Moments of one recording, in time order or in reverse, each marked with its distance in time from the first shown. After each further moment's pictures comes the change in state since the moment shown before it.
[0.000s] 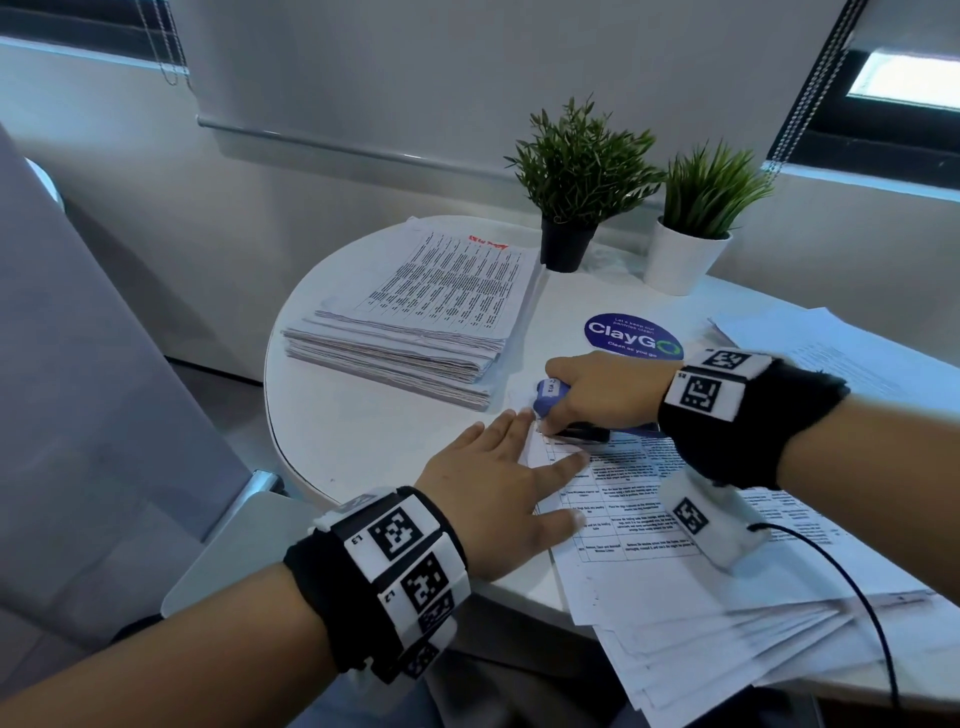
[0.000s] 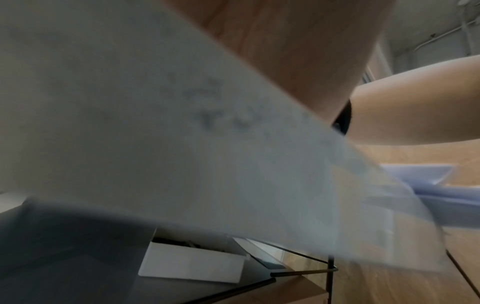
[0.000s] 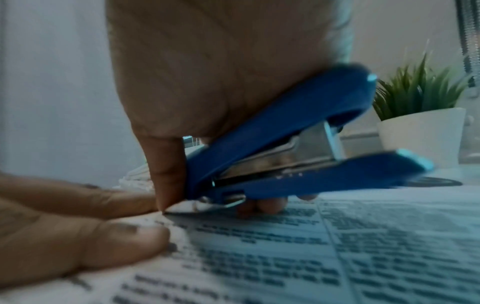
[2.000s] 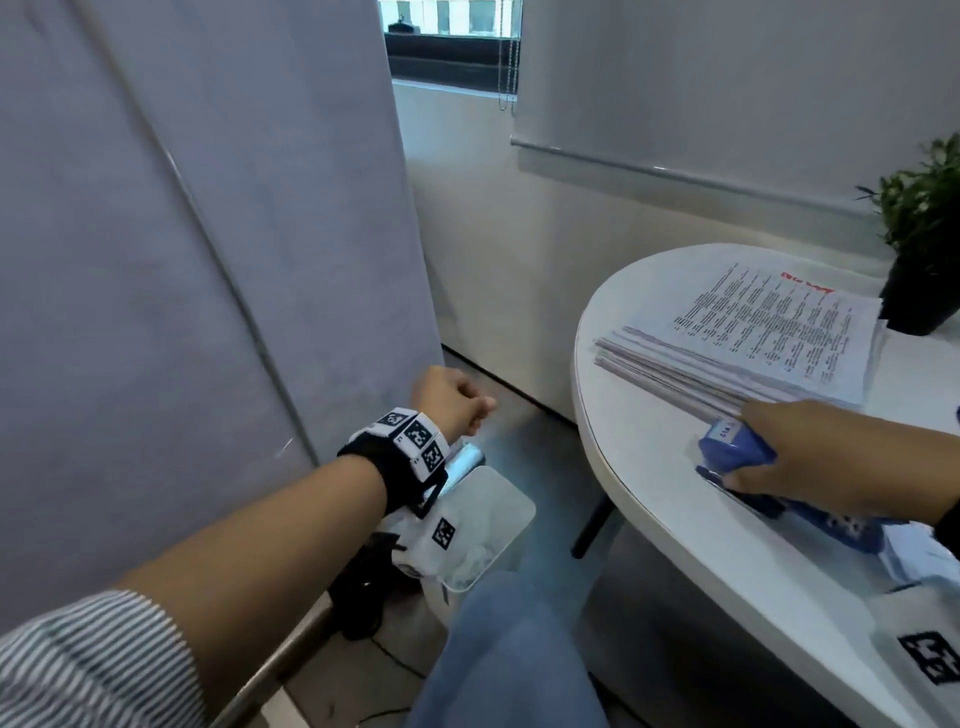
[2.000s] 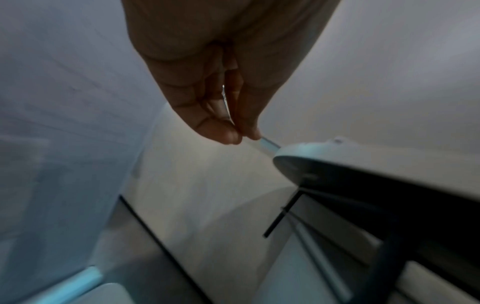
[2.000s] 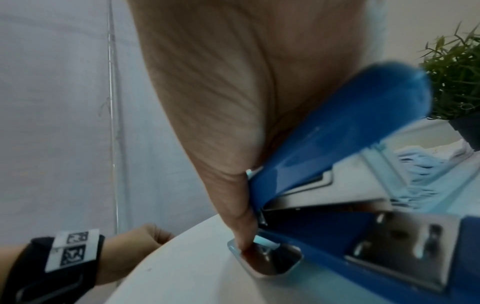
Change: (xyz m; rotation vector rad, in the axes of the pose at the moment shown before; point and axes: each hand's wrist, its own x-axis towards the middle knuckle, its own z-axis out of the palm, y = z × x) left_hand -0.122 -0.265 0.042 -1.091 0.753 -0.915; right_hand 0.016 -0.130 0.001 -0.255 0.044 -0.175
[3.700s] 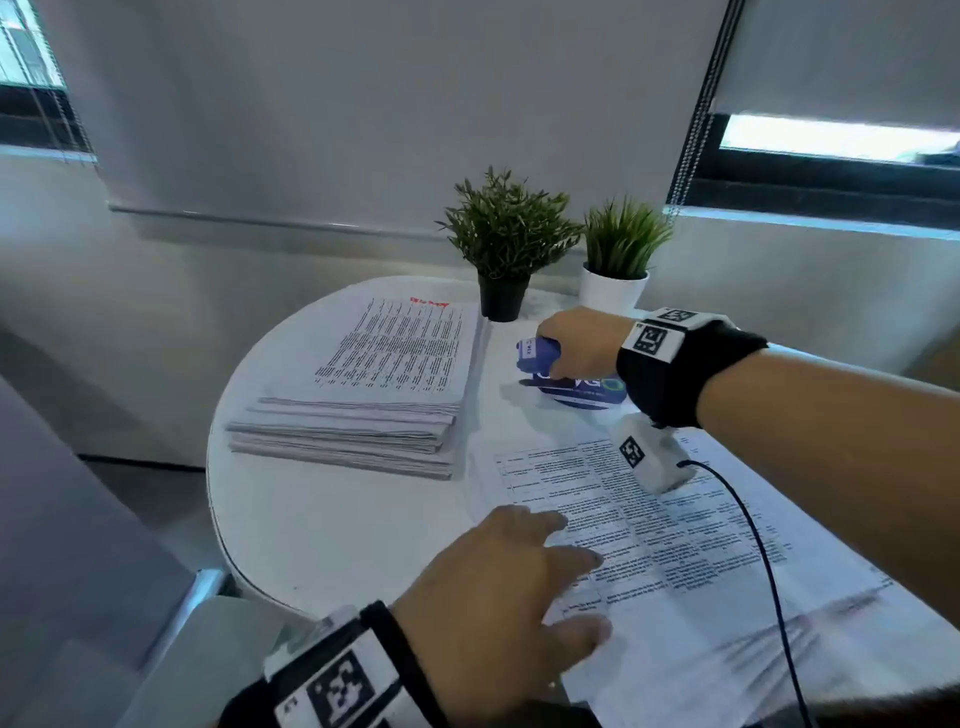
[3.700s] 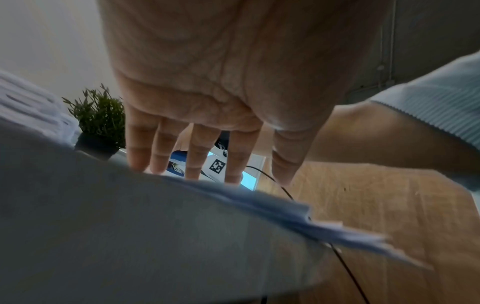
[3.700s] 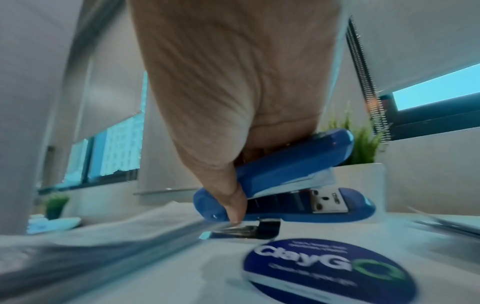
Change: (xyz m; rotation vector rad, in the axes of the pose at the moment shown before) left_hand -0.204 0.142 0.171 0.705 -0.913 1.036; right_hand -0.016 0.179 -0.028 0.053 0.153 0.299
